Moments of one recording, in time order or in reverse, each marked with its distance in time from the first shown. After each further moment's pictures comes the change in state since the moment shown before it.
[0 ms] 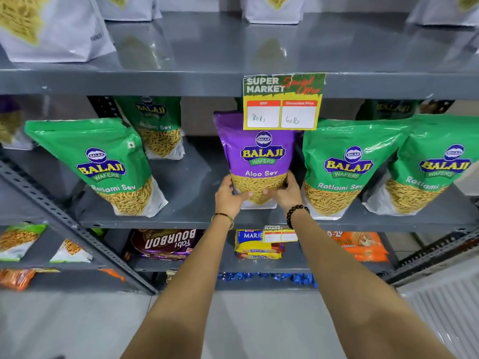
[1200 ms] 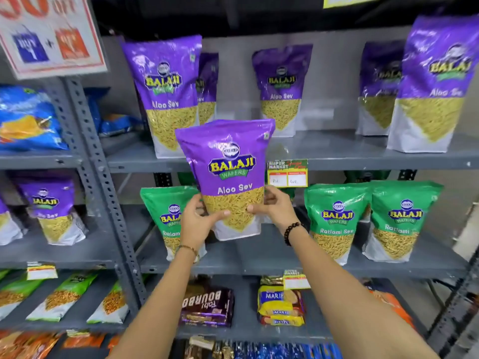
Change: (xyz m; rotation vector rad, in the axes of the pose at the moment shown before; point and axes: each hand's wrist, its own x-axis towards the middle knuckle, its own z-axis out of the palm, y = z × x) left_hand -0.144 0.129 -0.165 -0.098 0.169 0.523; right_hand -0.167 -0.146 0.055 -0.010 -0.260 -0.466
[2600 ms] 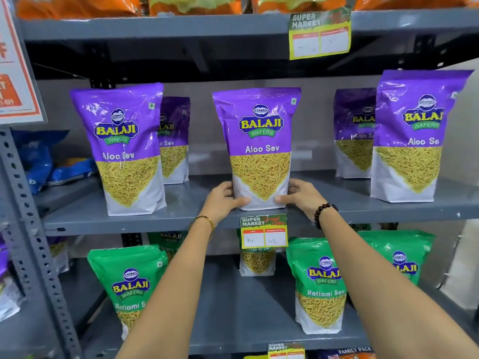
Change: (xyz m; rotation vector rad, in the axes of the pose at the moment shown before) left_hand 0.160 0.057 0.133 0.078 -0.387 -0.001; right_hand 0.136 -0.067 -0.139 -0.211 0.050 0.018
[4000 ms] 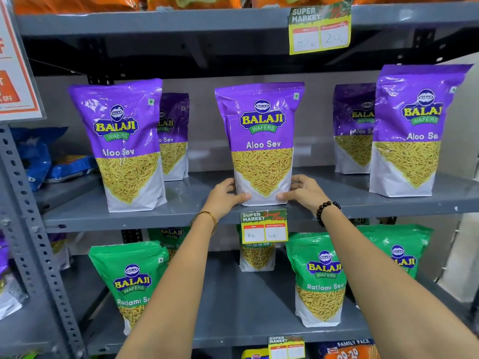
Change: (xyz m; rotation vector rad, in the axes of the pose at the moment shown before) left_hand -0.001 0.003 0.004 0.038 -0.020 0.015; right_hand -0.004 0.002 -0.005 -0.126 0.097 0.025
